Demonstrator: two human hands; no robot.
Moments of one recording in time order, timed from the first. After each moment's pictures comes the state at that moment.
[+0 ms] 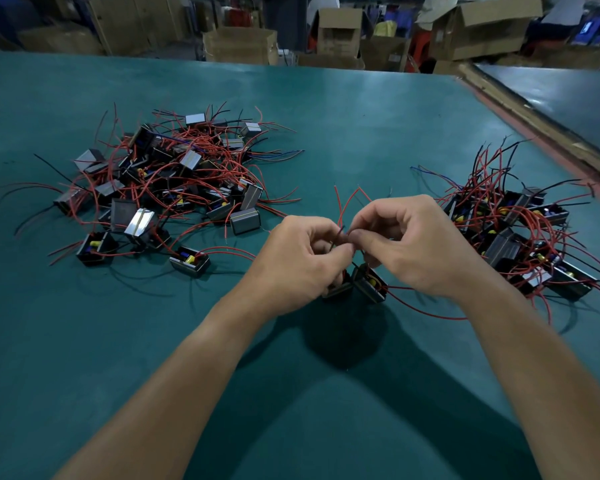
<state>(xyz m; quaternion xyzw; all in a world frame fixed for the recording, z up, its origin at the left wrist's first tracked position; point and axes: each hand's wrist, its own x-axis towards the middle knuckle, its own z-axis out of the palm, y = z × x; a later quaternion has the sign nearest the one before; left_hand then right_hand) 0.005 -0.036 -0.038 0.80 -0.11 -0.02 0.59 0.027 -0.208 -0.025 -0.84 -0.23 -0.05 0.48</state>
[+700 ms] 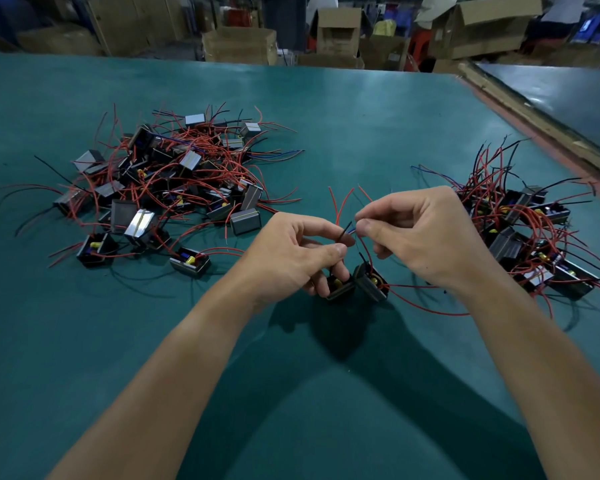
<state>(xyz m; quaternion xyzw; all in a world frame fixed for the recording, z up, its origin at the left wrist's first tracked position) 0.007 -0.023 -0.030 0.76 -0.11 -0.11 0.64 0.028 -0.211 -0.020 -0.82 -0.17 -0.08 0.53</state>
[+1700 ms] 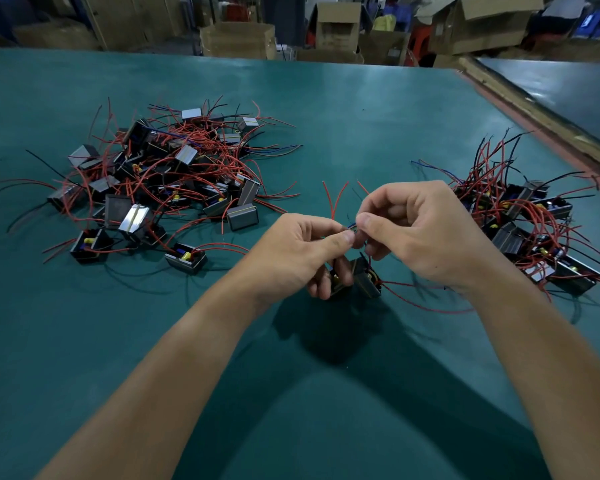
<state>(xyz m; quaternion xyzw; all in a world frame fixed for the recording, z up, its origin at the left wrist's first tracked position) 0.002 -0.031 -0.028 0.74 -0.13 -0.15 0.64 0.023 -0.210 -0.015 -0.80 -0.20 -0.02 0.56</state>
